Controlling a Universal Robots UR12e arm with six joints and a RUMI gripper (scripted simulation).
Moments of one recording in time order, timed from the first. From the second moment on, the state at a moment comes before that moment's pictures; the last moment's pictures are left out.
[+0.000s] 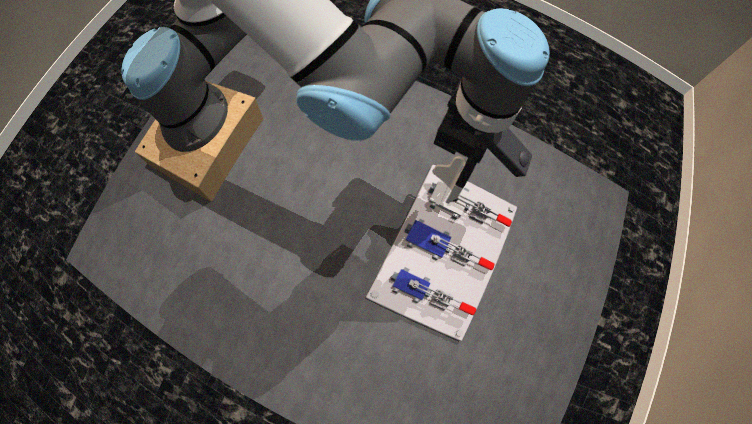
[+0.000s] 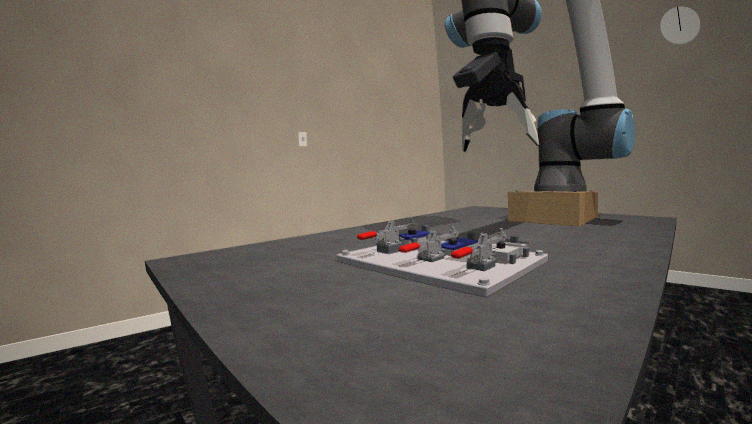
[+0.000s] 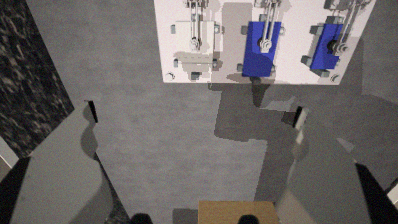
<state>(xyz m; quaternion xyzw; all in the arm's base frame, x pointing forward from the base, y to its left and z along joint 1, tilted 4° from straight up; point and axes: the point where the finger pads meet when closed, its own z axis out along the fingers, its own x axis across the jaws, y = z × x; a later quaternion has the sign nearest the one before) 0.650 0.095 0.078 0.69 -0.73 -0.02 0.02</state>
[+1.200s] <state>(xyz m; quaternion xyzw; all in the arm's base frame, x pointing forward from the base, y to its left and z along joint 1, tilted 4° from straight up) 0.652 0.106 0.080 0.70 -0.71 -0.01 0.03</state>
